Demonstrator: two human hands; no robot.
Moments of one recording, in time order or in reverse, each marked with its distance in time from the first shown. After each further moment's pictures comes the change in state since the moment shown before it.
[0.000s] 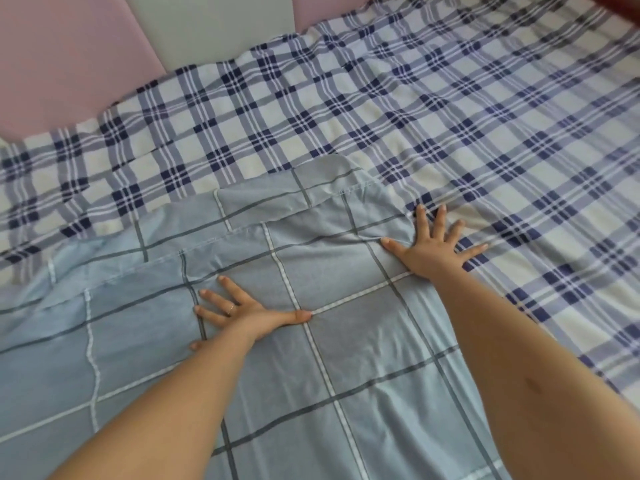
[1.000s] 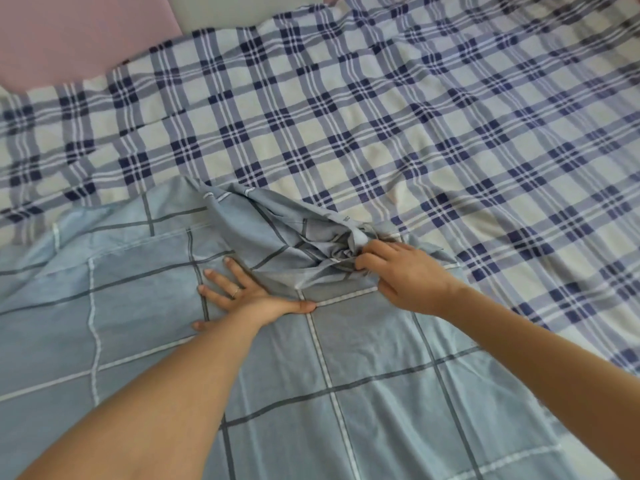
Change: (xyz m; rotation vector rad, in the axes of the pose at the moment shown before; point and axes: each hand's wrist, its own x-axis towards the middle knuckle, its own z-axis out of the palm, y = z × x) left_hand 0.005 0.010 -0.009 0.034 -0.021 -0.064; right_hand -0.031 -0.012 0.007 -0.239 0.380 -1.262
